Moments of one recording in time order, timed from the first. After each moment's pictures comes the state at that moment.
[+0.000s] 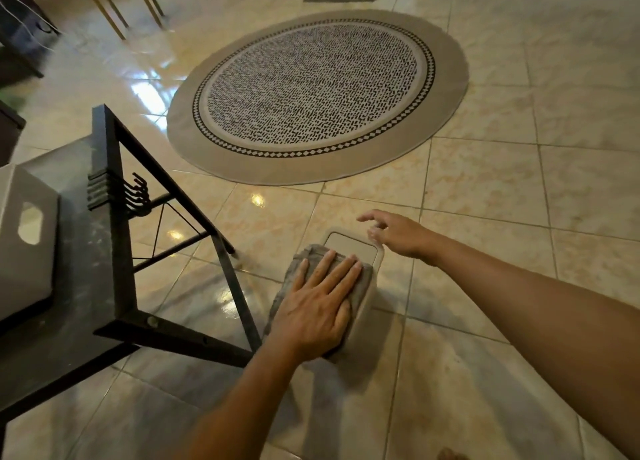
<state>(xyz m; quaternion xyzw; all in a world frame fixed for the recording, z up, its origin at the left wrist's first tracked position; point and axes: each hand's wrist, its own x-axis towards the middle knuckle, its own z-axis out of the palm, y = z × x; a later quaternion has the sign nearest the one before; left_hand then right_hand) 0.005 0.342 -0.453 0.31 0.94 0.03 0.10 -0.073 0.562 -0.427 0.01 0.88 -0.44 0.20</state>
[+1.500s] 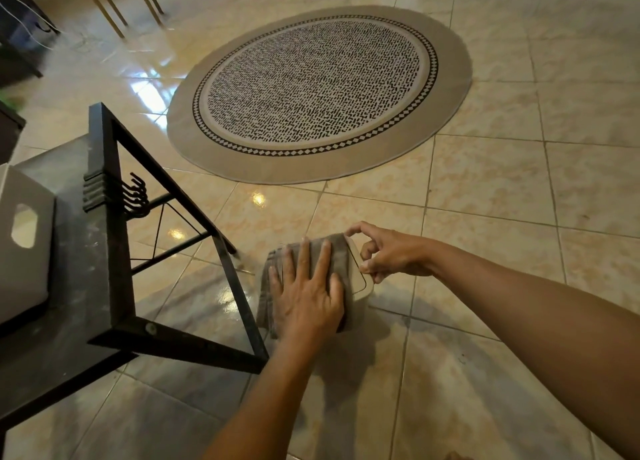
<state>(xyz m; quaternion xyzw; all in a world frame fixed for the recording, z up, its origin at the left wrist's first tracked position) 0.000 0.351 -0.462 0.06 0.99 0.09 0.06 -0.069 0.548 -0.437 -0.02 0.74 -0.56 0.36</state>
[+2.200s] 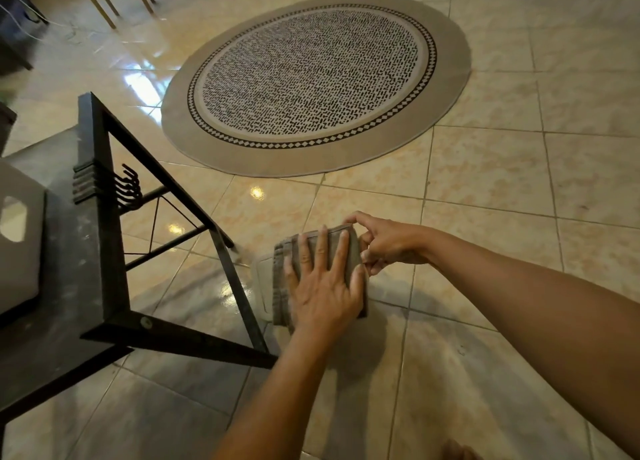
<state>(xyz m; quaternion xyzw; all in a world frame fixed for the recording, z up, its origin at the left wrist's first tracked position) 0.001 0.376 -0.461 0.09 0.99 0.09 0.06 -0.072 0.543 -0.427 -0.01 0.74 -0.56 0.38</state>
